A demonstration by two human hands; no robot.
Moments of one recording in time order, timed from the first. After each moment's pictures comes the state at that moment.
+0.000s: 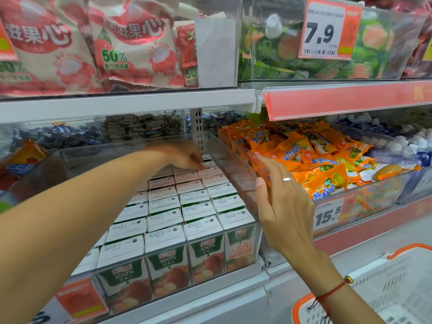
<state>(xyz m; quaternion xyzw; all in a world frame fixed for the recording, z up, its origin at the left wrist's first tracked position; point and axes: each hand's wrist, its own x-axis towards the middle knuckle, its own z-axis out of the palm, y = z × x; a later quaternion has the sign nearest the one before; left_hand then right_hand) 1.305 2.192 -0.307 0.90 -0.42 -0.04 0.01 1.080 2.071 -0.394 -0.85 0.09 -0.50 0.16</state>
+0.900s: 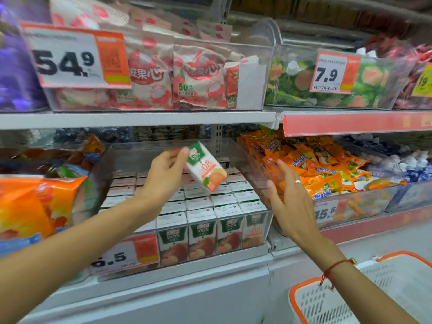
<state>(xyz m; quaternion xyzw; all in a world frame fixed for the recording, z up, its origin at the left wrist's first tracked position) 1.150 2.306 -0.316 0.69 -0.18 0.02 0.70 1.051 2.086 -0.372 -0.89 0.10 -0.39 0.21</state>
